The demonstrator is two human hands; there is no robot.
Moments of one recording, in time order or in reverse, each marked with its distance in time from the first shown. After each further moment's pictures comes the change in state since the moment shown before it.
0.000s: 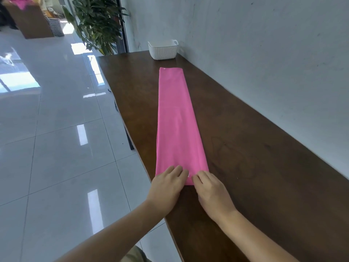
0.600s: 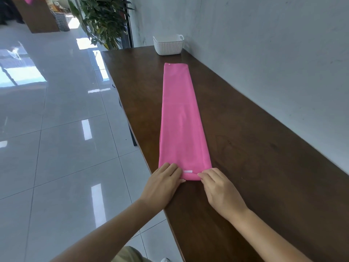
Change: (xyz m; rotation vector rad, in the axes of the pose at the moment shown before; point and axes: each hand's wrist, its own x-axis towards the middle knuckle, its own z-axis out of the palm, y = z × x) left_hand -0.013 -0.026 0.017 -0.099 -0.042 -0.054; right_hand -0.007 0.026 0.001 0.101 -0.069 0.018
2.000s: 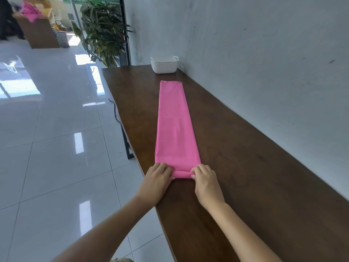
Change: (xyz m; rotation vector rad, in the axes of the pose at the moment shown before) left_hand 0.017 -0.019 0.000 -0.022 -0.072 -0.136; right_hand 0.041 -0.010 0.009 -0.028 0.004 0.332
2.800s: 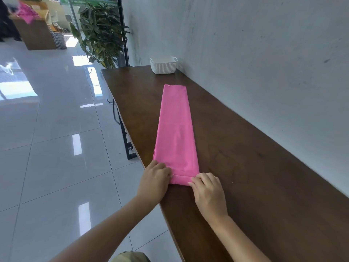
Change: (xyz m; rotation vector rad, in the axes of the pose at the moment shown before) left_hand -0.009 0.004 -0.020 -0.038 0.122 -0.031; right_hand -0.044 -0.009 0.003 -0.106 0.265 -0.150
